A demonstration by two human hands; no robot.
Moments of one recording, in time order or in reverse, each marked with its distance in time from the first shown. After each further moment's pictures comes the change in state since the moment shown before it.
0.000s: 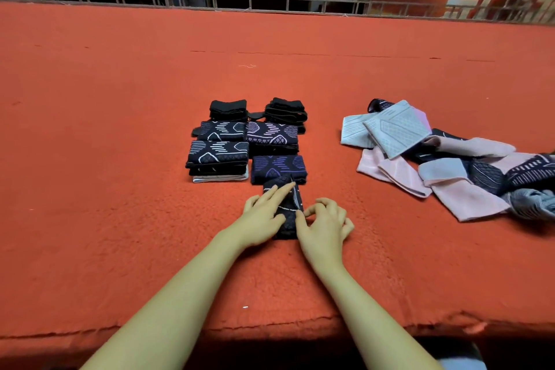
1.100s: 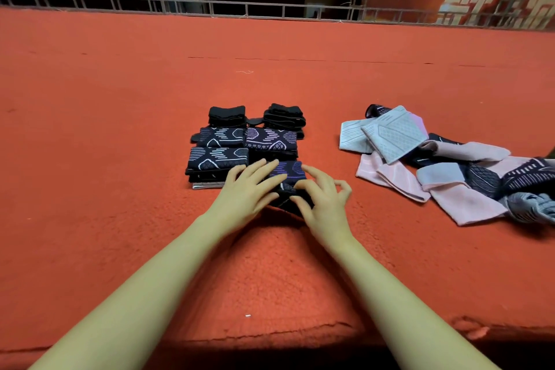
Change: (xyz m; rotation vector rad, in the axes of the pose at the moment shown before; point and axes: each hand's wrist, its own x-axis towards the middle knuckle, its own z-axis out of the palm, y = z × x) left_hand 0.008 -0.023 -0.047 0.511 0.492 0.383; right_hand 0.045 -0.012 -0.018 0.009 0.097 -0.602
